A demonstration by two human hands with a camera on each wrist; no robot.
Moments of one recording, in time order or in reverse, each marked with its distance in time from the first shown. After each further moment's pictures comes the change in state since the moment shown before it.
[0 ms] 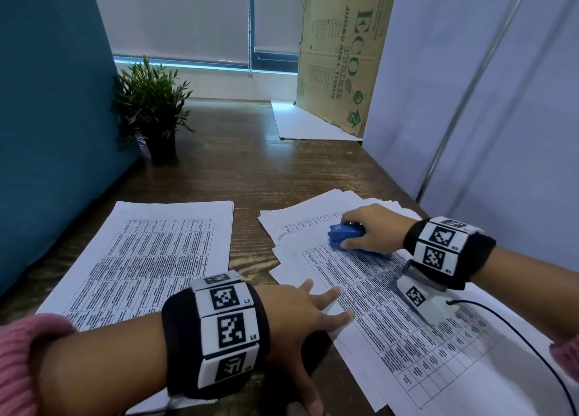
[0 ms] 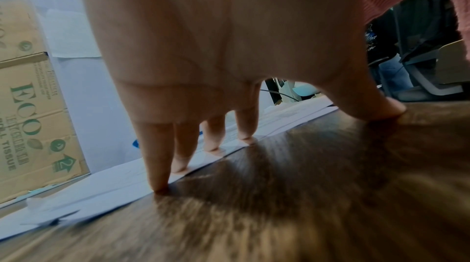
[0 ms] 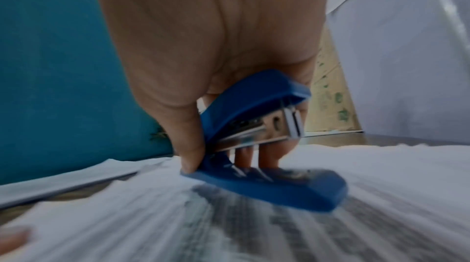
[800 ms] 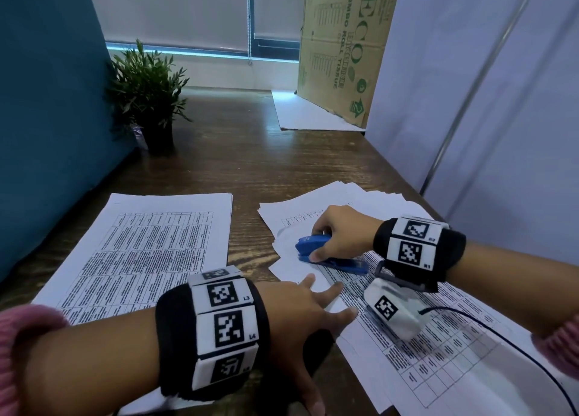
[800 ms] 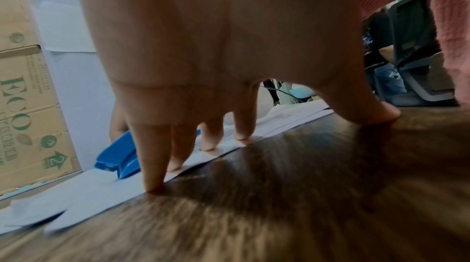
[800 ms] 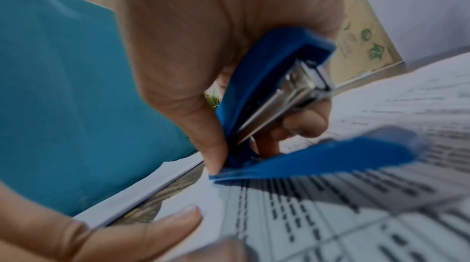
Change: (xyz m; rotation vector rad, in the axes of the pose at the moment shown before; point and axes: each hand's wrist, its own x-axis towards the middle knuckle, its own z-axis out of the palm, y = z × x) left_hand 0.000 -0.002 -0.004 -0.008 -0.020 0.036; right_hand 0.012 -0.053 0.009 0.218 -0.075 0.004
